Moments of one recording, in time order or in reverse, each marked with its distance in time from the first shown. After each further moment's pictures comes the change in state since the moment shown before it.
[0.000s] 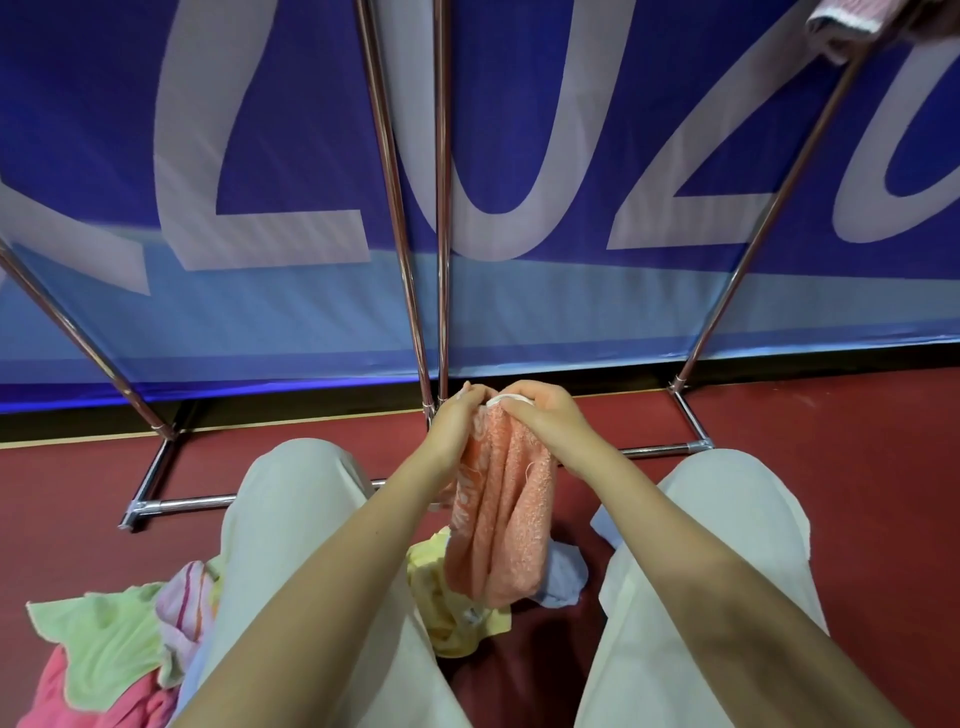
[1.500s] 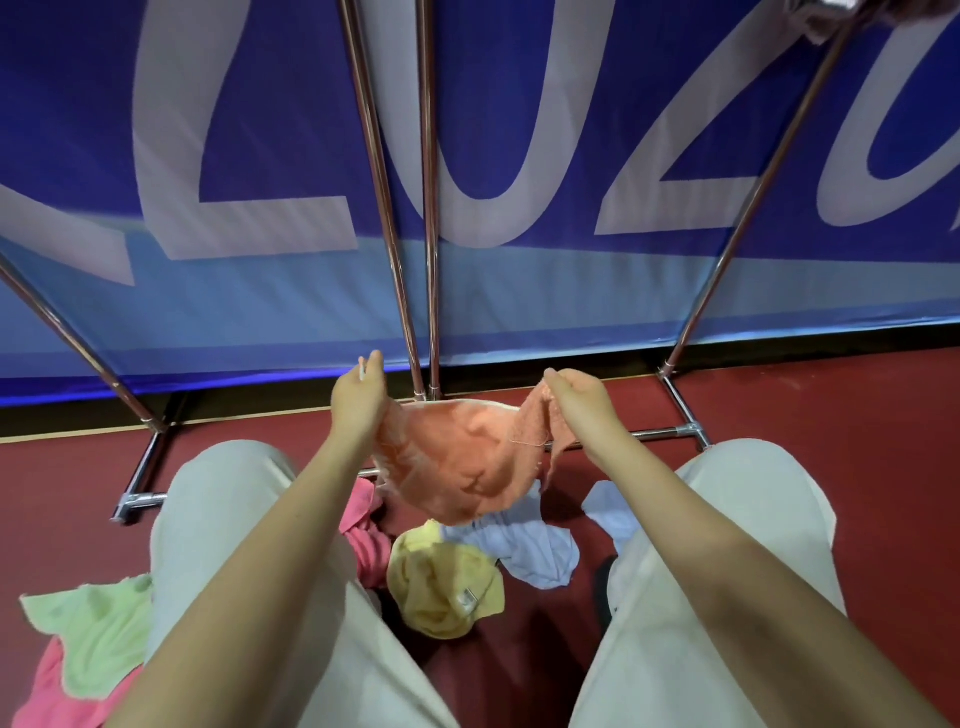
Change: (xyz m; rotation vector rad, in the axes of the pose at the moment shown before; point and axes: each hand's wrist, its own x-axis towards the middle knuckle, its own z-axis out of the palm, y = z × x) left_hand 0.004 0.004 -0.068 0.211 0.578 -0.003; right_hand -0.012 0.012 -0.029 -0.007 0.298 0.186
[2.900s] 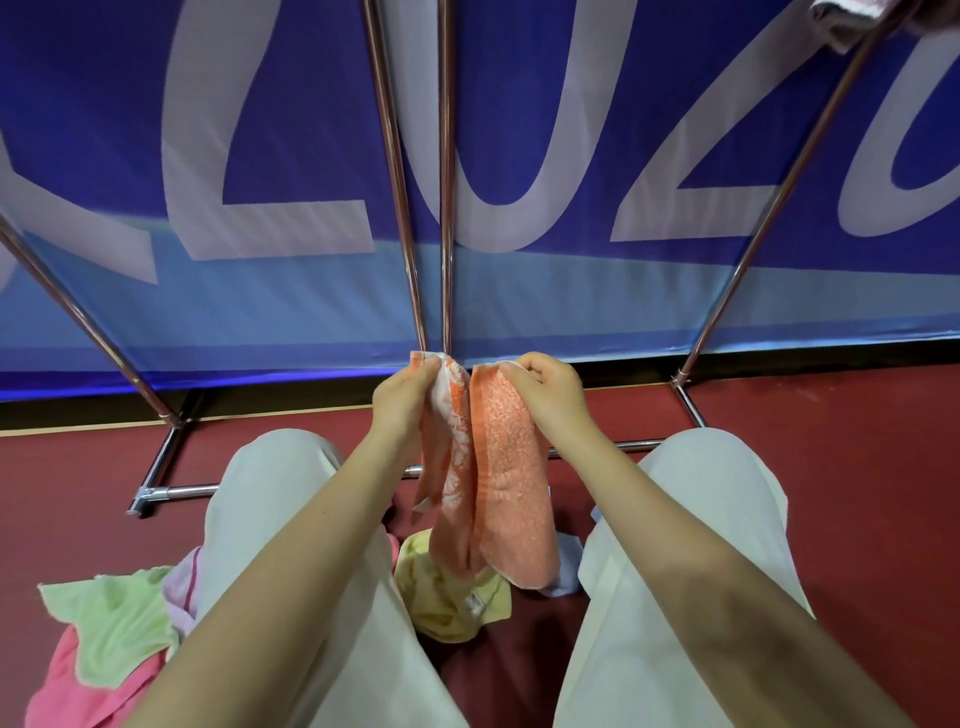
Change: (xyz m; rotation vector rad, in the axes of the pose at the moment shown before) left_hand -0.022 0.009 0.021 -0.537 -0.194 -0.214; right_hand -0.010 -0.028 0.038 -0.013 -0.051 -0.219
